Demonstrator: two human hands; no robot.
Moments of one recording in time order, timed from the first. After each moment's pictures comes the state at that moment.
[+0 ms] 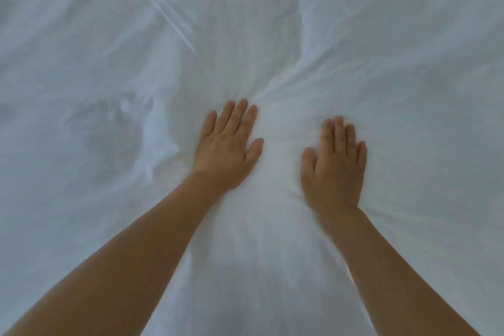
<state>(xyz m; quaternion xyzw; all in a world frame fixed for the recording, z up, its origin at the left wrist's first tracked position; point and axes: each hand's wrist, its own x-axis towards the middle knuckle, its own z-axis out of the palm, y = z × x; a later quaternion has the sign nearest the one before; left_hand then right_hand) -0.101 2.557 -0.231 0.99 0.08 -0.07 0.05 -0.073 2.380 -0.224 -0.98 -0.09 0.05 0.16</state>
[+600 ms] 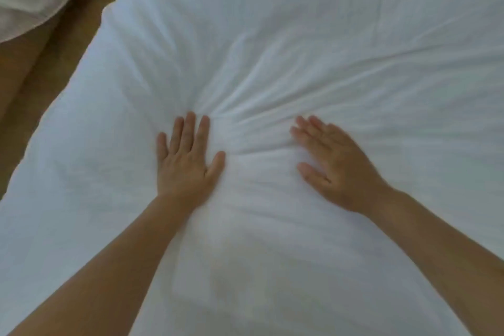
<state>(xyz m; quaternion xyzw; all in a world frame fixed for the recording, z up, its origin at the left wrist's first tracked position) -0.501 3.012 -0.228 0.92 0.38 -0.07 0.05 -0.316 2.824 -0.210 -0.78 -0.59 0.12 0.16</state>
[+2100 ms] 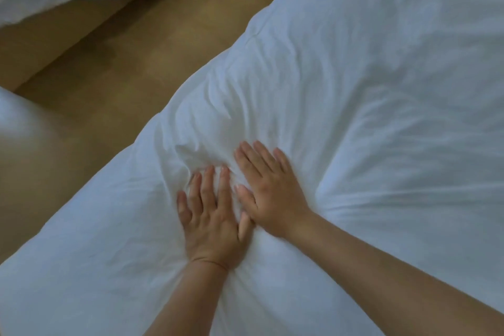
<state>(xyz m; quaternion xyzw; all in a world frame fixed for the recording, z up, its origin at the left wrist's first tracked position) -0.634 3.077 -0.247 0.83 0.54 0.08 0.14 -0.505 3.068 -0.221 -0.73 -0.66 0.14 0.12</state>
